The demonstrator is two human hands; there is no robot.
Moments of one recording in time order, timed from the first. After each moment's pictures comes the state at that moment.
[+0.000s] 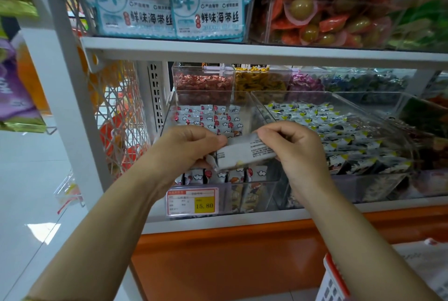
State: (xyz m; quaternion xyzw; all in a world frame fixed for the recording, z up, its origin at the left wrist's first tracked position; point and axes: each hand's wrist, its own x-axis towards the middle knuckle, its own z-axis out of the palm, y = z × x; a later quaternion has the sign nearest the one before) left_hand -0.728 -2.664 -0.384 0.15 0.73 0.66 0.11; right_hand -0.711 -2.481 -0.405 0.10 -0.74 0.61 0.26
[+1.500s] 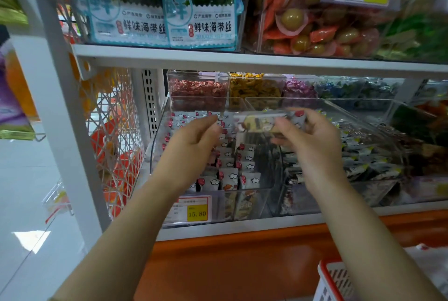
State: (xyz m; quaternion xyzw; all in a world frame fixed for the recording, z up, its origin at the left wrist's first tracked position) left_hand -0.741 -2.641 -0.396 0.17 0.80 0.57 -0.08; right_hand -0.721 -2.451 -0.394 0.03 -0.69 0.66 0.29
